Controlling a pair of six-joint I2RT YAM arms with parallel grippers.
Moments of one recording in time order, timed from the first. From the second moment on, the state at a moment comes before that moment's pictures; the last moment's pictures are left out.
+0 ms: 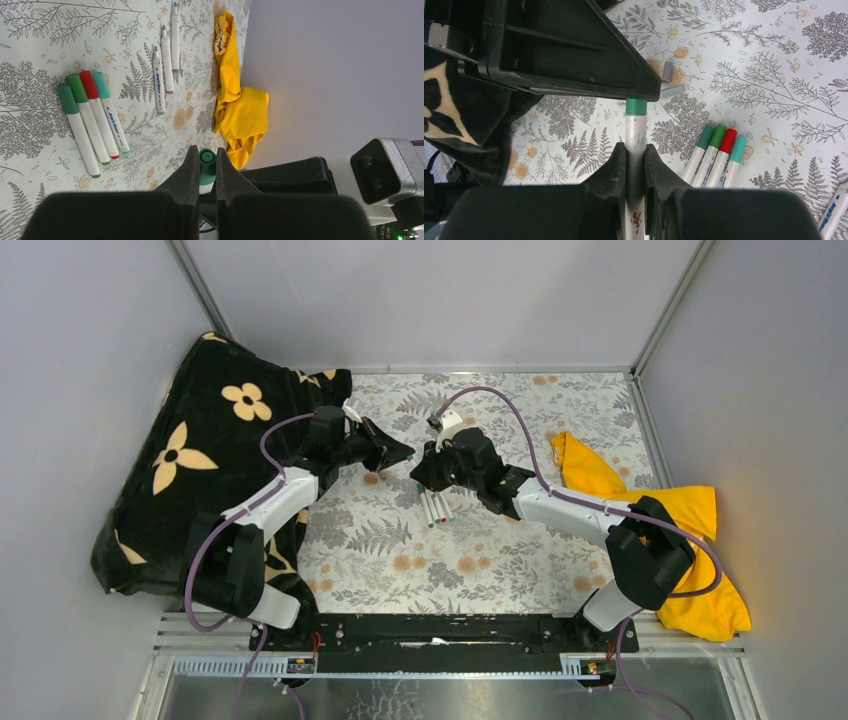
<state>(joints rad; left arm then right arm) -0.26 1.47 0.89 0.13 0.58 -1.14 0.79 1.58 1.02 0.12 -0.11 0.35</state>
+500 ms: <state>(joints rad) -0.26 1.48 0.97 -0.03 0.57 -1.01 0.79 1.57 0.99 0.14 -0.12 0.35</state>
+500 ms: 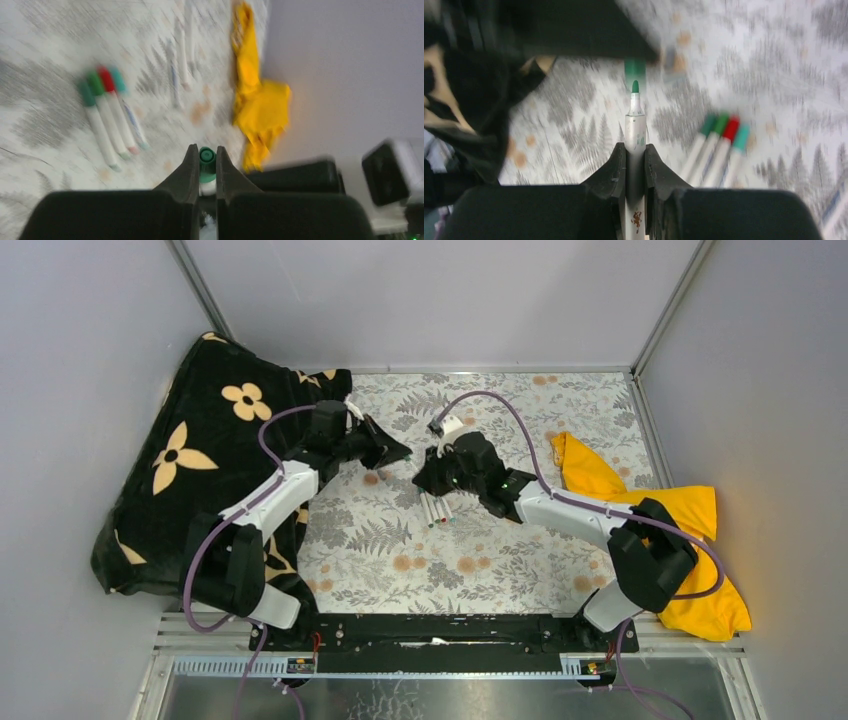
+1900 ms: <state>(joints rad) -0.27 1.69 0.89 -0.18 0.04 -0.86 0.65 1.77 1.00 -0.10 0.16 0.27</state>
